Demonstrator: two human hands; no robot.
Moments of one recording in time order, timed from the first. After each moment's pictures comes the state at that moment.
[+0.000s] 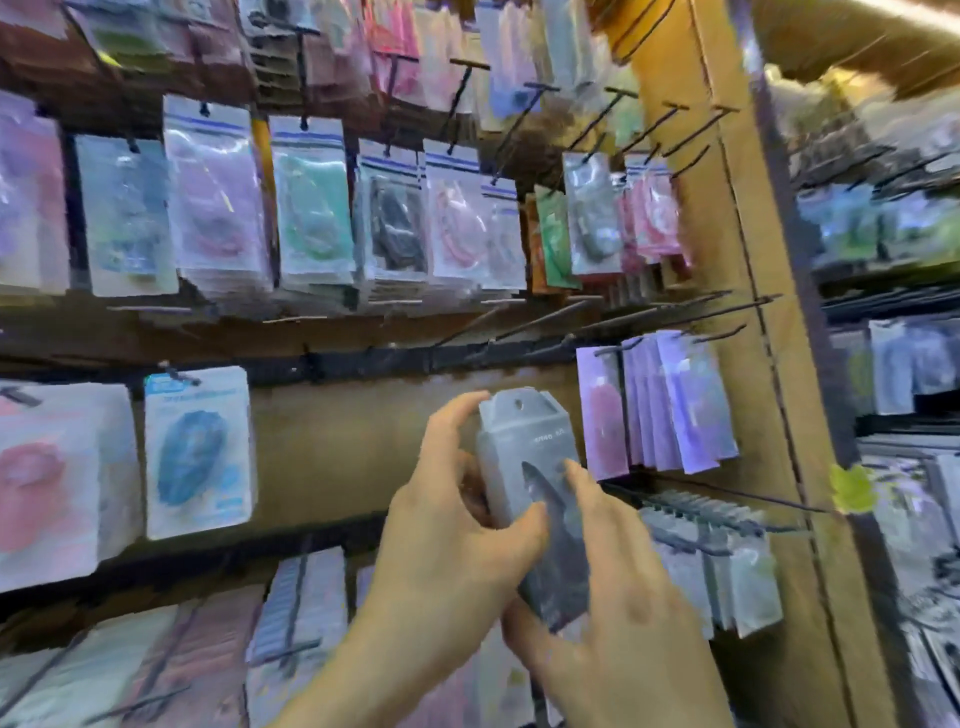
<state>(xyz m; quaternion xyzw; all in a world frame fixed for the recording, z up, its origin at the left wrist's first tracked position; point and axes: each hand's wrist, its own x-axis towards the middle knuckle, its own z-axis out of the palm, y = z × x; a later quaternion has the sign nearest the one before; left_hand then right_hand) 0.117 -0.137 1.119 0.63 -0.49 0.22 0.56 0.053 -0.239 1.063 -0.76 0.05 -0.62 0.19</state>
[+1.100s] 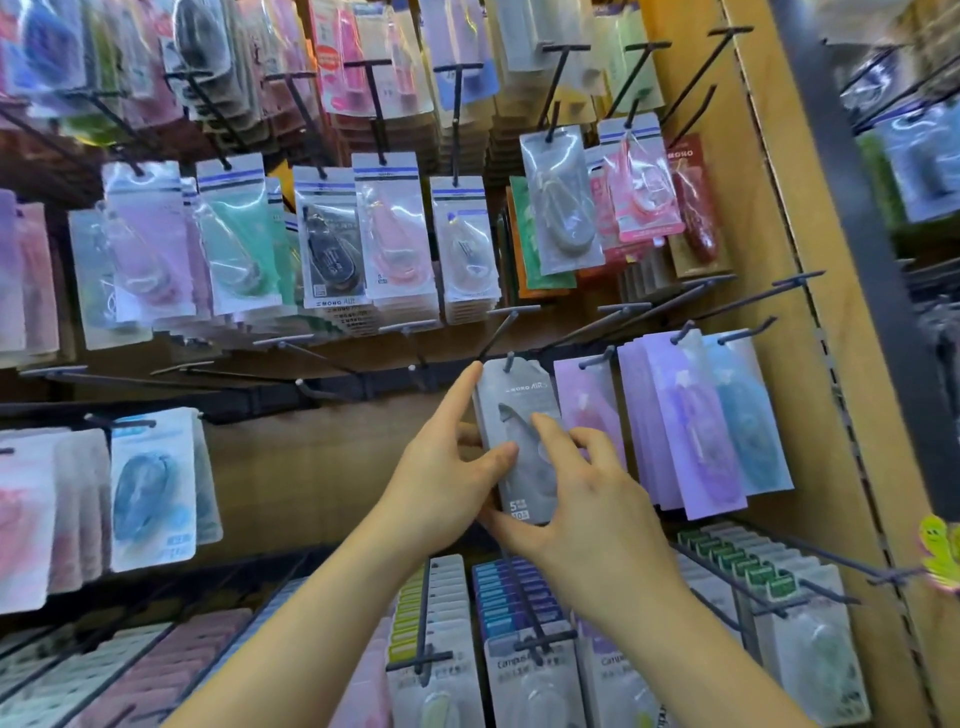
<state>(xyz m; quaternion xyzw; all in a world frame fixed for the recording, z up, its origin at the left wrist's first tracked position) 0.166 -0.253 1.177 0.74 -0.38 0.23 0.51 0.110 -0.381 1.124 -0.84 -0.04 -0.51 0.20</state>
